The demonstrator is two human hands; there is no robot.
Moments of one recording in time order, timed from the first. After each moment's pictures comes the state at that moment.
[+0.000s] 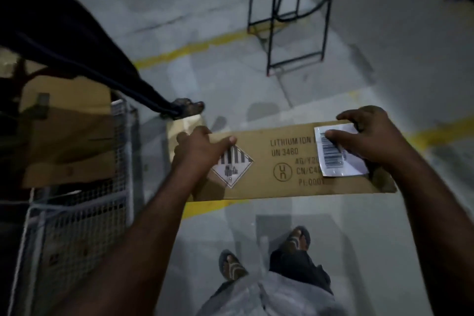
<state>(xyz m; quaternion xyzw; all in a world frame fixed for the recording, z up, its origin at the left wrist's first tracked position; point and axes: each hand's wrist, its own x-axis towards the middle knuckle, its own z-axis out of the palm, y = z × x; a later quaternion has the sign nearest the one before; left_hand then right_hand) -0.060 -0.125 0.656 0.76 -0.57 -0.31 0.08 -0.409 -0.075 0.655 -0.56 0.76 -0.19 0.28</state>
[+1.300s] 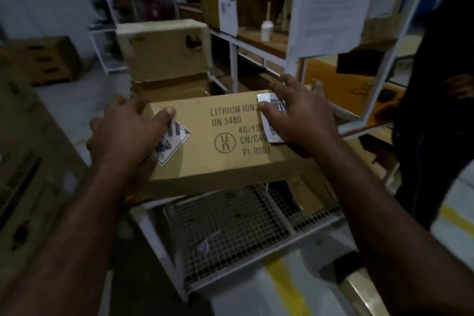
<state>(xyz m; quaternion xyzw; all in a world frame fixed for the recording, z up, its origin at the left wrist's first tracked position) 0.359 0.297 0.906 0.93 0.05 0.22 0.29 0.288 0.002 0.916 -0.95 0.08 -0.27 0.15</state>
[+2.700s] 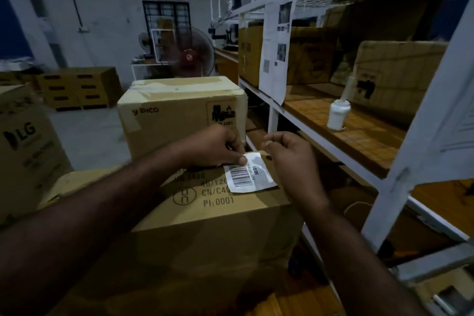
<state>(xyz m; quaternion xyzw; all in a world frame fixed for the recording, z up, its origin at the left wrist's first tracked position) 0.668 0.185 0.984 0.92 -0.29 -0.06 0.25 0.595 0.024 0.944 -0.76 0.05 -0.25 0.59</state>
